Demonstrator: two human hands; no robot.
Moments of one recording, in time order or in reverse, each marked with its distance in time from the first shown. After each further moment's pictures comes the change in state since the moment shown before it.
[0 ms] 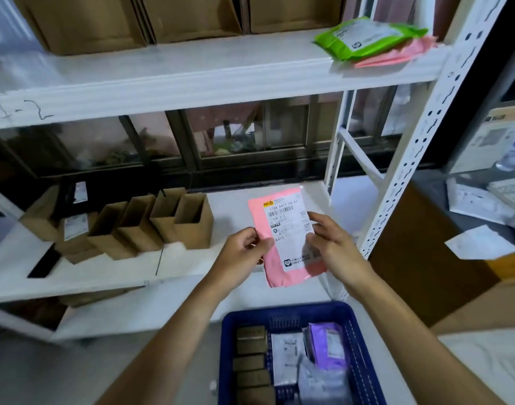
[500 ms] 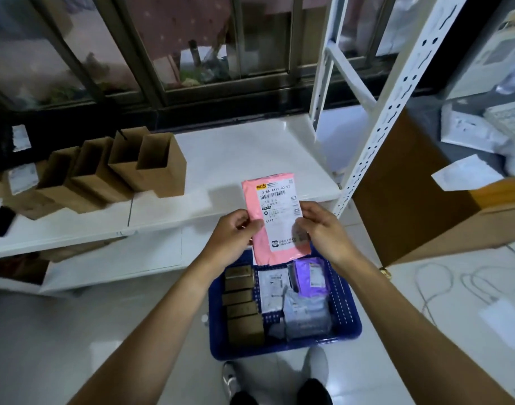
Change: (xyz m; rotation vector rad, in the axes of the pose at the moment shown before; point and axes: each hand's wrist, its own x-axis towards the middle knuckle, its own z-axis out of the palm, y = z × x) left_hand 0.001 -0.086 0.045 0.040 -0.051 -0.202; right_hand -0.007 0.104 -0.007 0.101 0.013 0.218
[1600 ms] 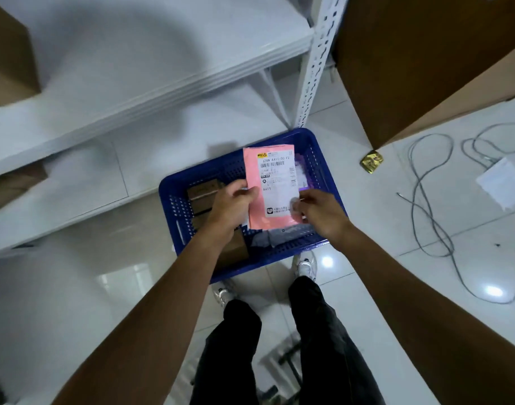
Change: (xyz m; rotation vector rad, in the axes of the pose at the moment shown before) left_hand 0.083 -0.240 0.156 0.051 -0.055 -0.395; right_hand 0.041 0.305 -0.064 -0.002 0.146 0.450
